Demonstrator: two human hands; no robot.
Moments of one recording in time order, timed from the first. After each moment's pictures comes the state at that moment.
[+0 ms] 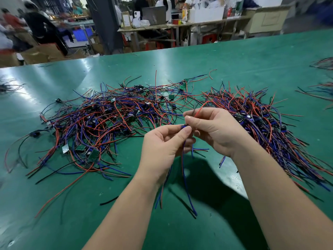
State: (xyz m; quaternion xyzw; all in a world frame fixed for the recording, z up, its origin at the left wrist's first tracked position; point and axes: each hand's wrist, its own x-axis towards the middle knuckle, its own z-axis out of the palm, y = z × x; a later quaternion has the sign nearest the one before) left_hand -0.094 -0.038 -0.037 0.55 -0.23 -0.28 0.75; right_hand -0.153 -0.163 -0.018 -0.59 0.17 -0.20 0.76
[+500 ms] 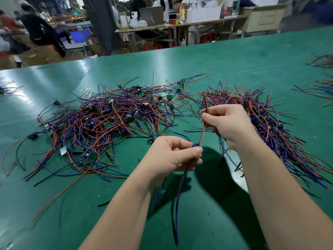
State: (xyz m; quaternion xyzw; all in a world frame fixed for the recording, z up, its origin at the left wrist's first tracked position) left_hand -0.099 -0.030 -0.034 0.60 -0.25 -0.43 0.63; right_hand -0.162 -0.188 -0.023 -0.69 0.31 -0.31 0.57
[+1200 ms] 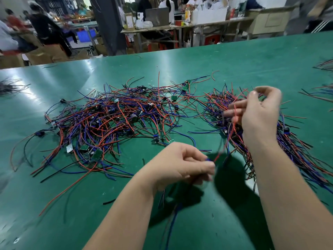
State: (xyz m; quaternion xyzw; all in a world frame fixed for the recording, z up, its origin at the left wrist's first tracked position) left_hand -0.099 -0.023 -0.033 0.62 -0.34 -0.48 0.51; right_hand -0.171 -0.201 -0.009 -0.55 0.29 -0.52 0.59
